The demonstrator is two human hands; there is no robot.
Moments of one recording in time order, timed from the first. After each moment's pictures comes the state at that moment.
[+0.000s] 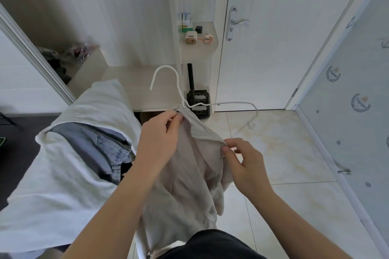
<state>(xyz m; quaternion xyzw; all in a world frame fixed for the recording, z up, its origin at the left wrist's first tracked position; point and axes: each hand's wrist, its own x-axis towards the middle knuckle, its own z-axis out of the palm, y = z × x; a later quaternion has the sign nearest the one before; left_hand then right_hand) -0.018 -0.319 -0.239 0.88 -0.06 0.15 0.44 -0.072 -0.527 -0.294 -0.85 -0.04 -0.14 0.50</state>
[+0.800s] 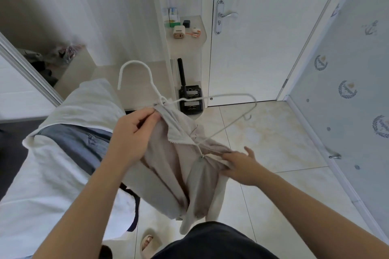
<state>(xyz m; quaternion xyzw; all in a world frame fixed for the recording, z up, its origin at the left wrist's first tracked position) -0.032 -0.287 -0.223 0.86 -0.13 0.13 0.48 -0.049 -0.571 -0.356 -0.96 -0.09 0.19 0.16</state>
